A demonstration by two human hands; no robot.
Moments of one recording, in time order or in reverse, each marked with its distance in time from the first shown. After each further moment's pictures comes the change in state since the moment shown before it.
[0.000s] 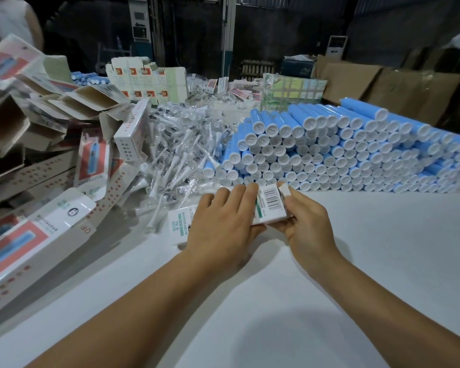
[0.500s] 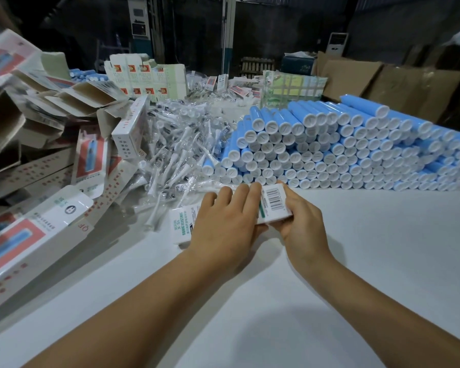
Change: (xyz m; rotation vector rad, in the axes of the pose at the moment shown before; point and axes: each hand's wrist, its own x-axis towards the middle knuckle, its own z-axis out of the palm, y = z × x) left_hand 0.001 0.009 -0.004 0.022 -0.073 -0.015; right_hand -0.002 0.011 0.003 -0.113 0.054 -0.037
